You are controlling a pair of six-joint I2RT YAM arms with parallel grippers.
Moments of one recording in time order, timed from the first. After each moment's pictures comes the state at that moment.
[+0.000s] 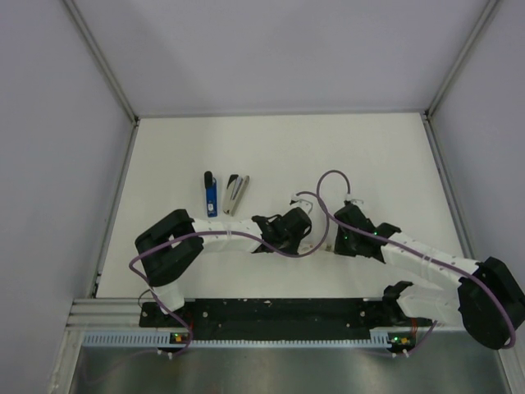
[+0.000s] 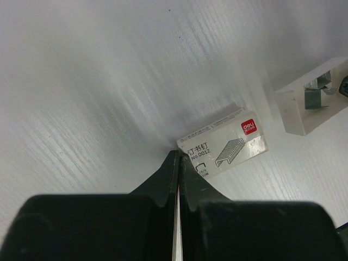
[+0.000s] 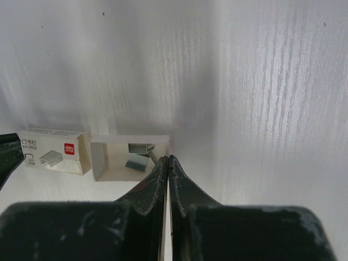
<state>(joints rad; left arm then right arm) -1.08 1.77 1.02 -0.22 -0.17 -0.57 0.65 1.12 0.50 -0.44 0.17 0.74</state>
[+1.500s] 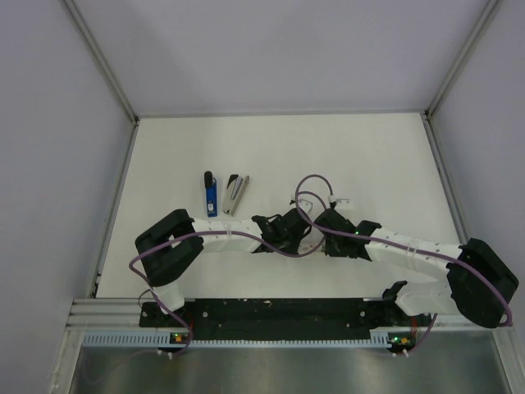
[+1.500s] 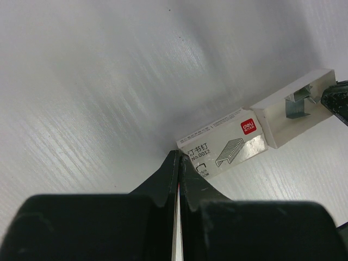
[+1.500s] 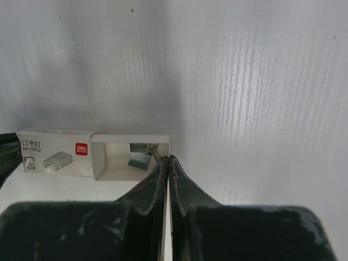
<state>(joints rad) -1.07 1.77 1.02 -0.22 -0.17 -0.58 0.84 1.24 0.61 -0.51 0.36 0.79</state>
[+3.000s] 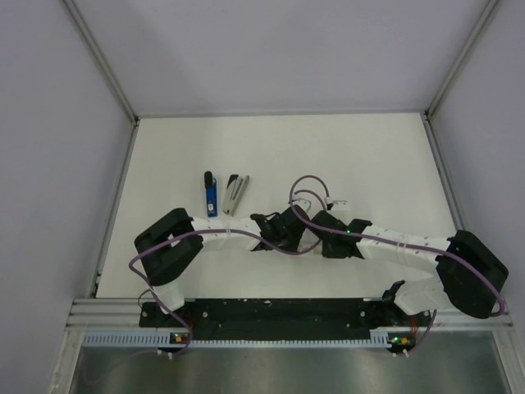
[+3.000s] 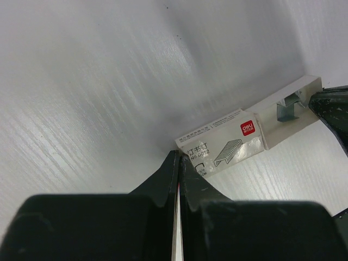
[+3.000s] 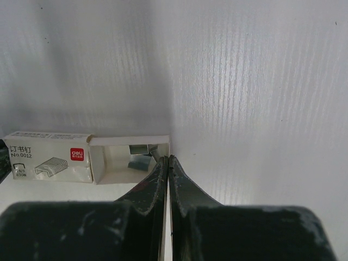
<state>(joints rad) -1.06 1.77 1.02 -0.22 -0.12 -0.60 0.89 1.32 0.66 -0.57 0.41 0.85</state>
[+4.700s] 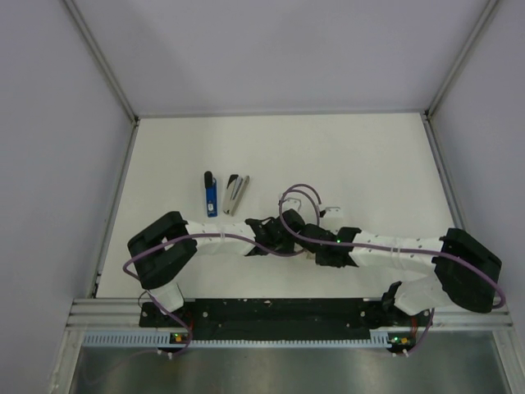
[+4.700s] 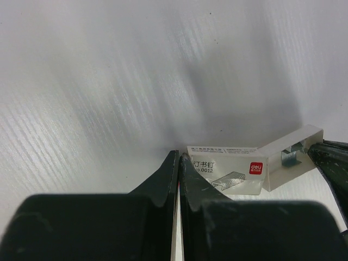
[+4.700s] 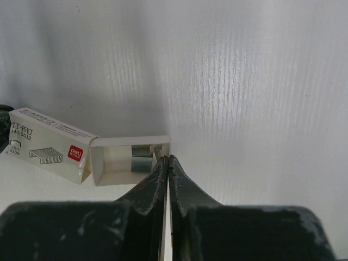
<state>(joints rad) -1.07 1.72 0.94 -0.16 -0.22 -0.72 1.05 1.35 0.68 -0.62 0.50 1.00</state>
